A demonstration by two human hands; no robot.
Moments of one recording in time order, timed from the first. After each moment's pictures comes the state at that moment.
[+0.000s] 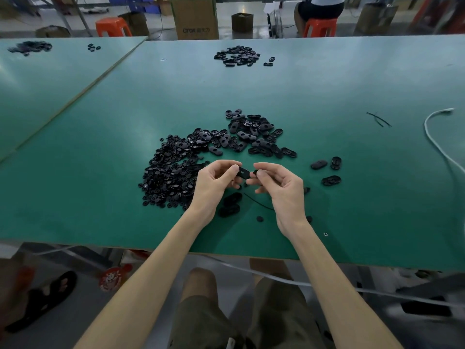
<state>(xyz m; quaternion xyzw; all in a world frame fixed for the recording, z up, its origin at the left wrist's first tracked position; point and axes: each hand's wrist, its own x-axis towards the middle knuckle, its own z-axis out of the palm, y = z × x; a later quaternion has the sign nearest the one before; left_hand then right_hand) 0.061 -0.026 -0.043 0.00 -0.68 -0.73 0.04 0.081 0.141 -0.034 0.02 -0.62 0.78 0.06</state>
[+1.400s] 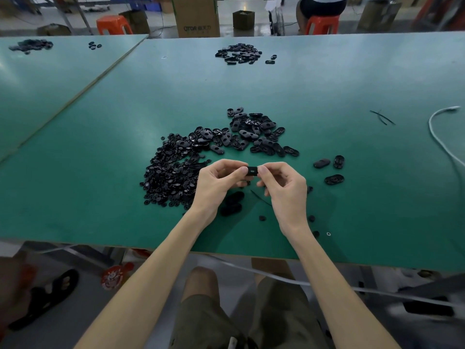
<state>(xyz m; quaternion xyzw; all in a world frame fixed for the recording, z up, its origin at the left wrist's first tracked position) 0.070 -0.022 -0.031 -0.03 -0.65 -0.76 0.03 0.082 0.138 -0.036 0.01 -0.71 0.69 0.14</state>
